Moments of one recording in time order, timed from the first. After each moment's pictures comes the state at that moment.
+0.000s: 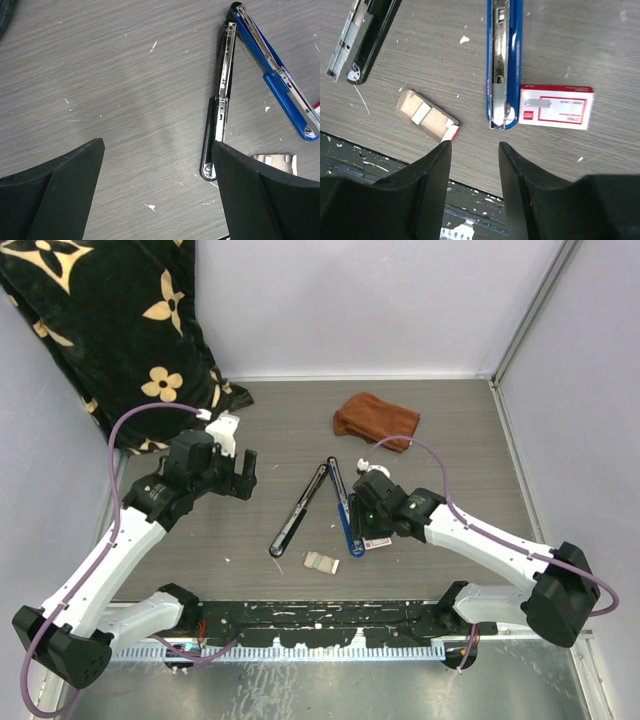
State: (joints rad) left arm -0.47 1.02 1.05 -0.67 -0.05 -0.10; right arm 0.80 1.20 0.89 -0.70 0.07 0.64
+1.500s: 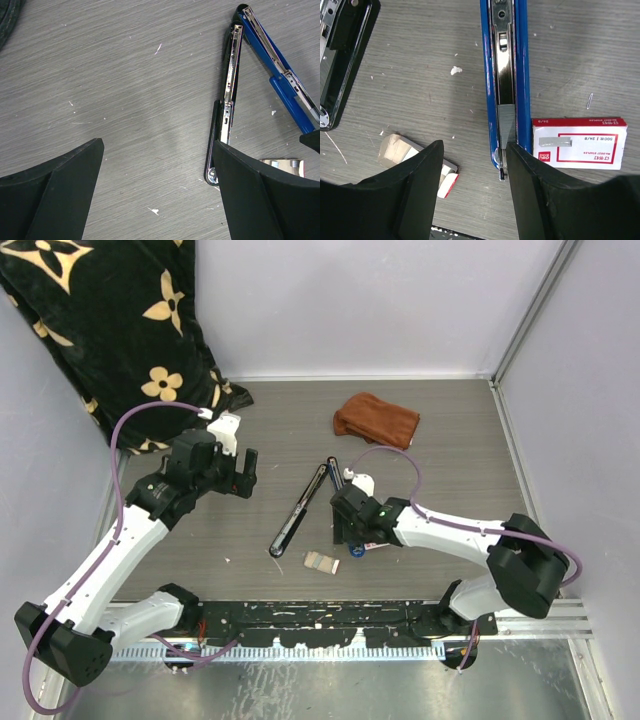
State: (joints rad) left arm -0.47 1.03 1.04 -0.64 -0.08 -0.09; right arm 0.90 1.40 0.79 -0.44 0.21 0.78
